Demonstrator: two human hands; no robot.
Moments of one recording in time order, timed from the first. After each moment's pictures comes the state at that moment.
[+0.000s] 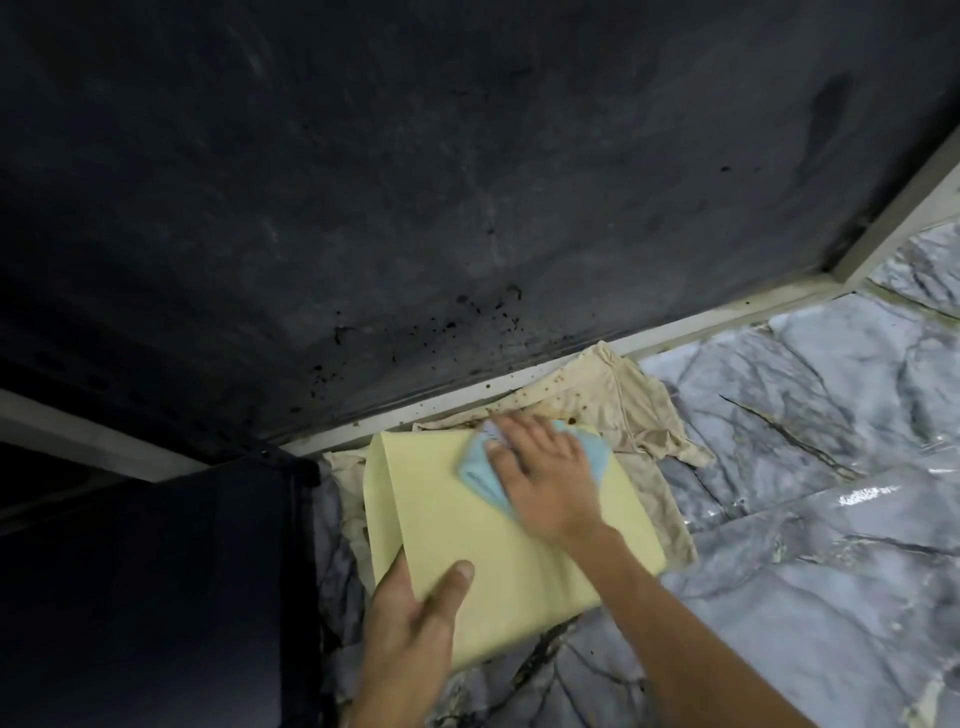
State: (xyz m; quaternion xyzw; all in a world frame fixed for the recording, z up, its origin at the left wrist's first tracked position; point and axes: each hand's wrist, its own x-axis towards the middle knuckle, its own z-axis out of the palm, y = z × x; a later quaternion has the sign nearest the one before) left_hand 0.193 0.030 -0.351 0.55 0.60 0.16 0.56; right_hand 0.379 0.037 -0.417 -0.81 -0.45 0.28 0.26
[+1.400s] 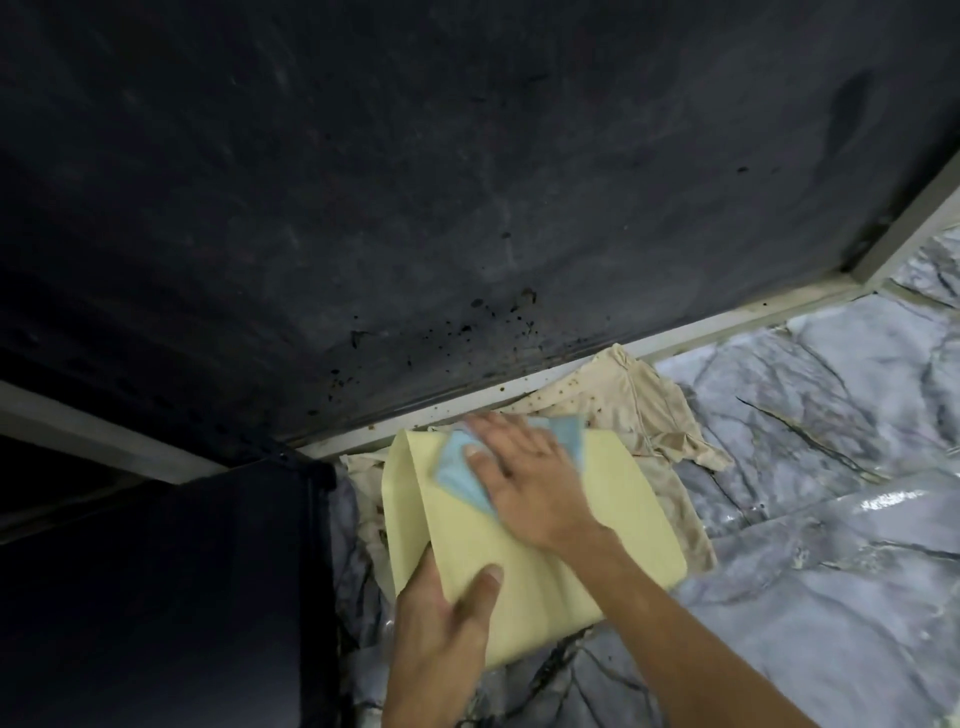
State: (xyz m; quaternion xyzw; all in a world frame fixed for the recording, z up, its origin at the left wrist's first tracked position) left_hand 0.199 0.028 -0.340 0.61 0.60 0.14 0.50; right_hand 0.360 0.052 -0.397 -0.77 -0.50 0.28 0.29
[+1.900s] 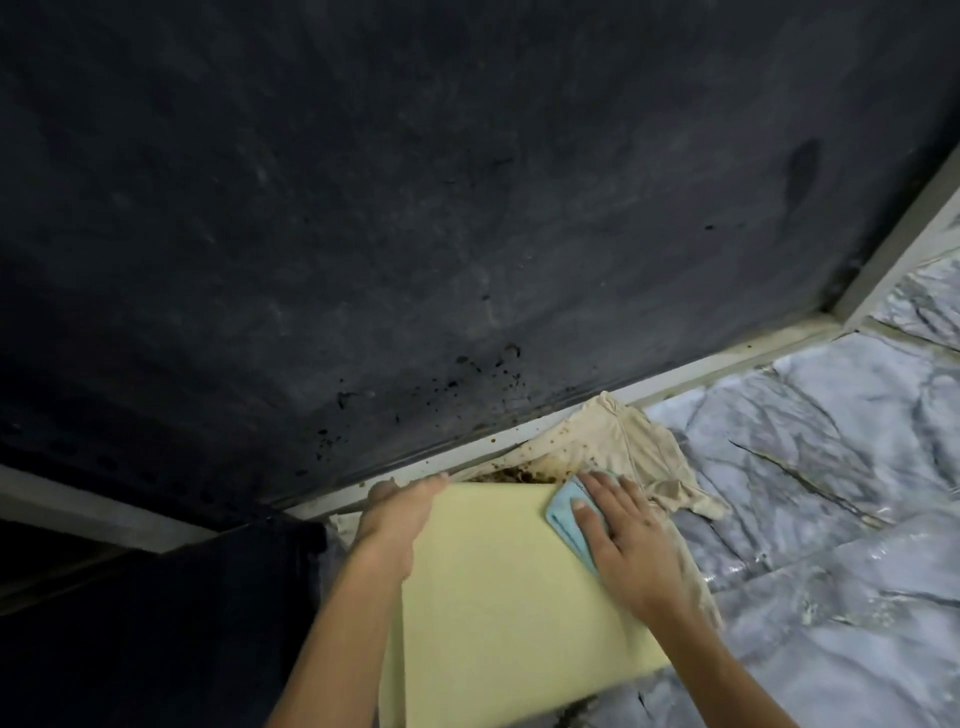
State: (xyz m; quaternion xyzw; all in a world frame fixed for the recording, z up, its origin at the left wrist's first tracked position) left_hand 0.275 0.155 -0.321 0.44 0.71 0.09 0.55; right_hand 0.432 -0.012 -0.454 -0.83 -0.35 0.26 0.34
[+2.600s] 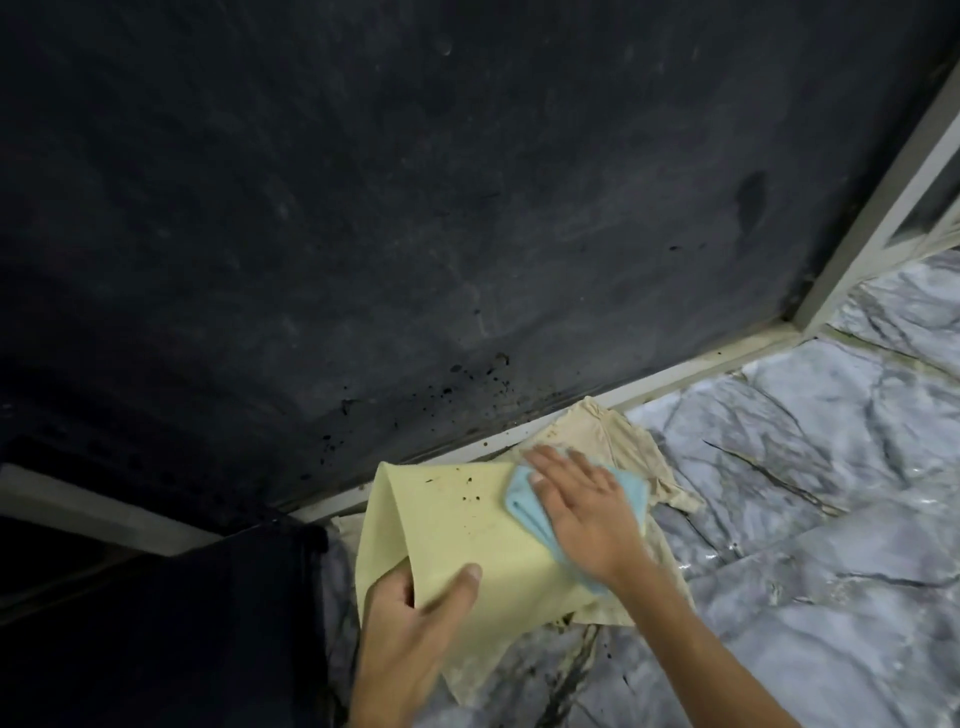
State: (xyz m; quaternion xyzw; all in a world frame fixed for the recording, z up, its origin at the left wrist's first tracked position) left_hand 0.222 0.053 -0.290 0.57 0.58 0.20 0.55; right_hand 0.421 0.008 -0.384 -0.81 -0.44 0.25 0.31
